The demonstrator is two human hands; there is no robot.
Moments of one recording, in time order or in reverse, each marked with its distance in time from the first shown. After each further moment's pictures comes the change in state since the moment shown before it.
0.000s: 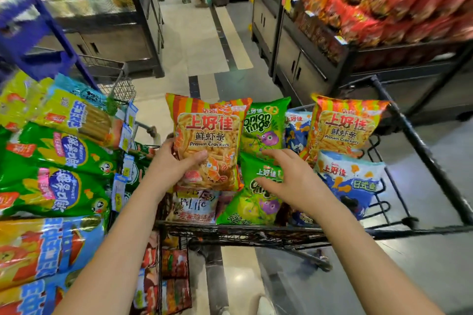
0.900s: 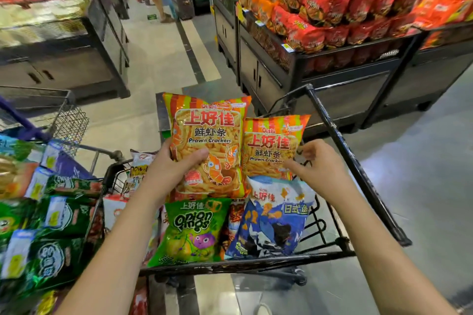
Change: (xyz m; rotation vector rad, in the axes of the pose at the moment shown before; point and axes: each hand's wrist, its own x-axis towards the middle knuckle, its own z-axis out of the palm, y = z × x) left_hand 0.024 0.120 0.167 -0.199 -0.138 0.071; right_hand 0.008 0.200 -0.127 0.105 0.307 0.393
